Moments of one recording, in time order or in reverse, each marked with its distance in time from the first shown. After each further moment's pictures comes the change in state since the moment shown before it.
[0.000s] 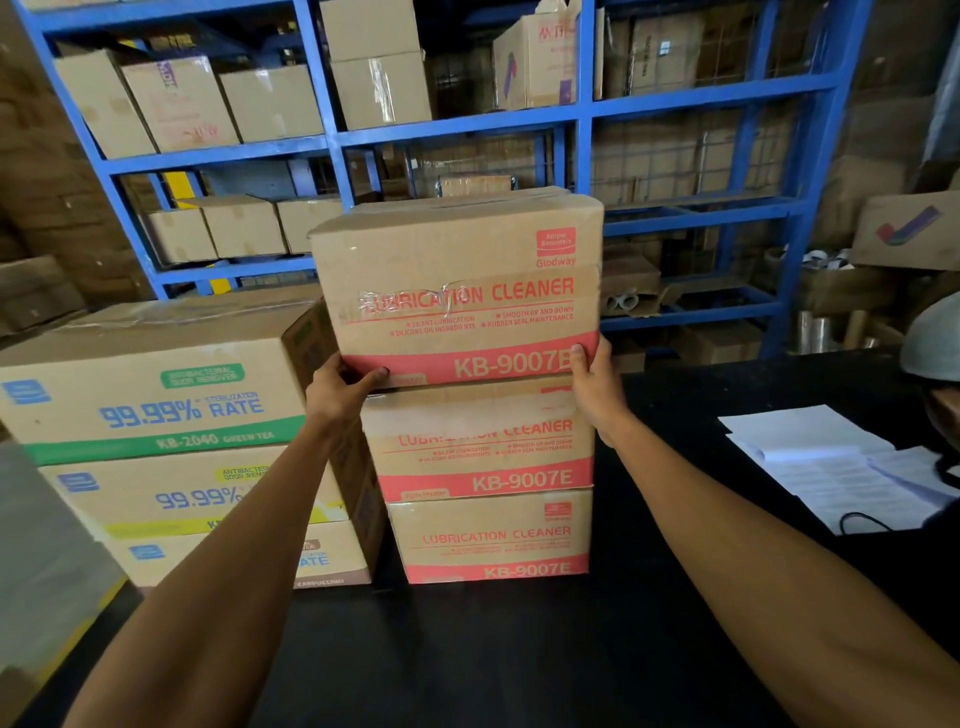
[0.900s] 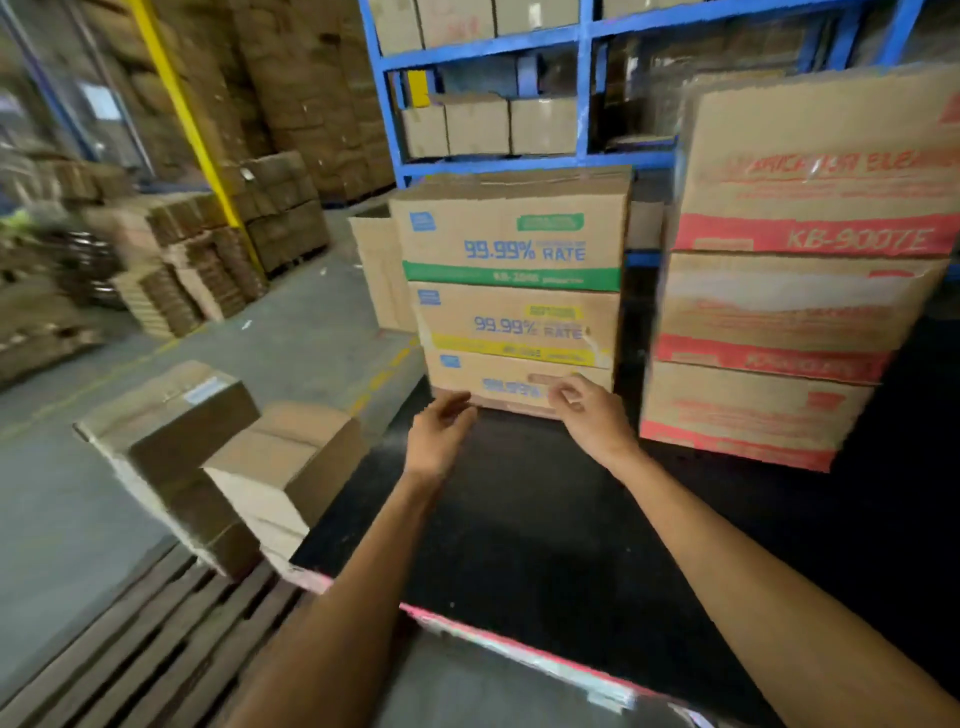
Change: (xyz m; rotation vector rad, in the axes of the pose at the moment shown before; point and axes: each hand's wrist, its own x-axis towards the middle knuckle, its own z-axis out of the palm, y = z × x) left_hand -0.289 -0.159 -0.288 -0.130 0.073 -0.224; right_hand -0.341 -0.040 0.301 -0.320 -0.468 -0.140
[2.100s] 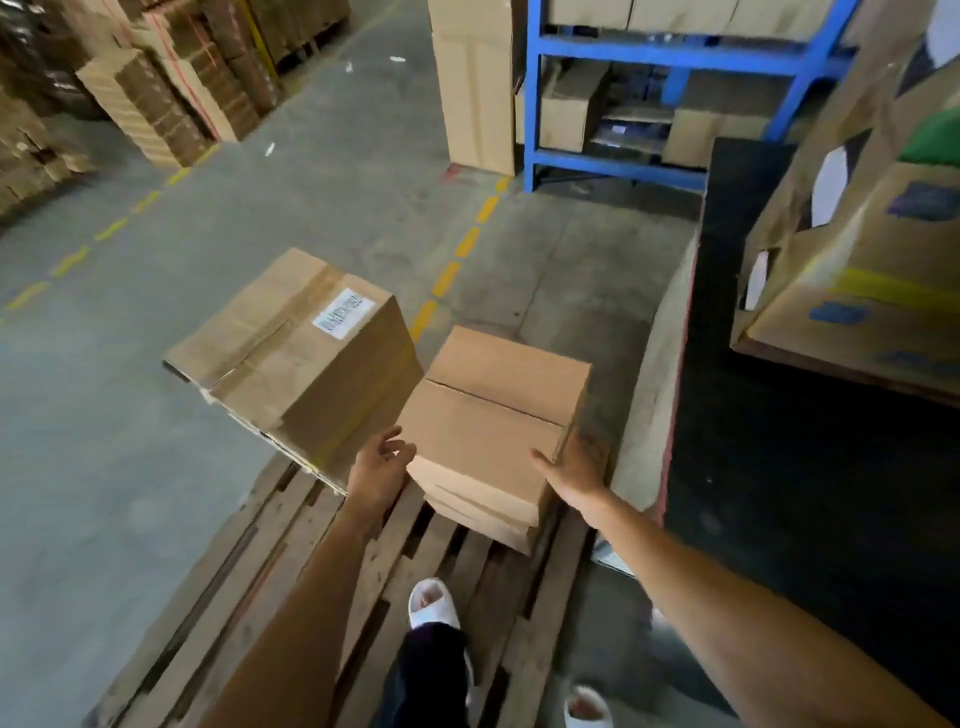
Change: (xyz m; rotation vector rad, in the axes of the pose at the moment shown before) left_hand 0.294 -0.360 -0.530 0.102 0.100 -0.604; right_hand 0.174 -0.115 0.650 -0.016 -0.412 0.641
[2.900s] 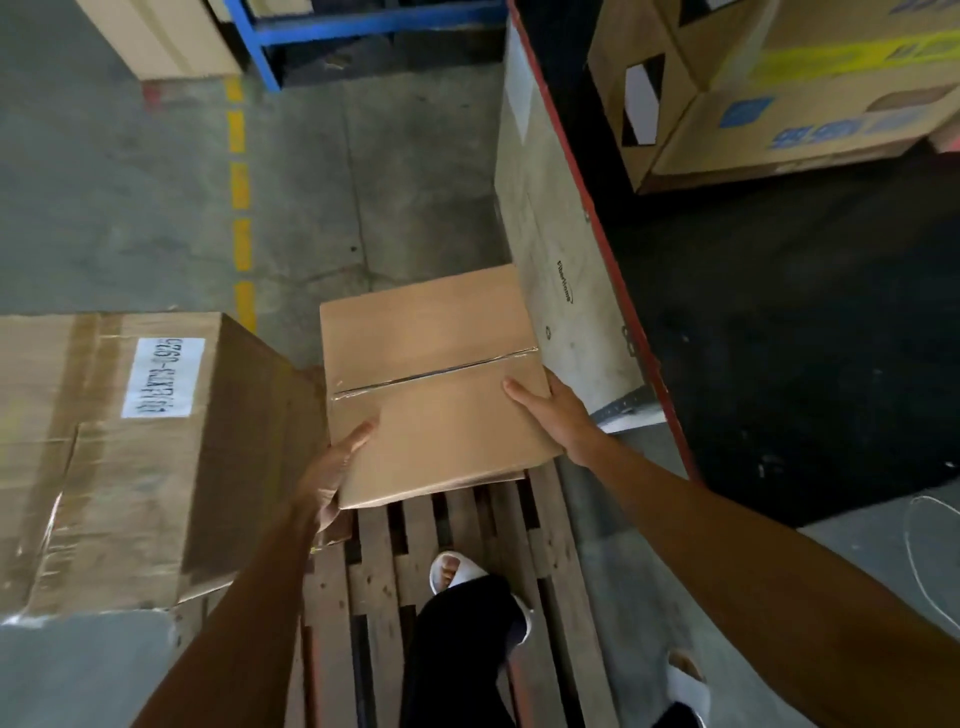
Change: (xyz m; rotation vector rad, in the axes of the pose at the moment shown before) left_hand 0.195 -0.021 0.011 0.056 -0.682 -0.403; right_hand 0.048 0.004 0.053 0.526 0.277 0.376
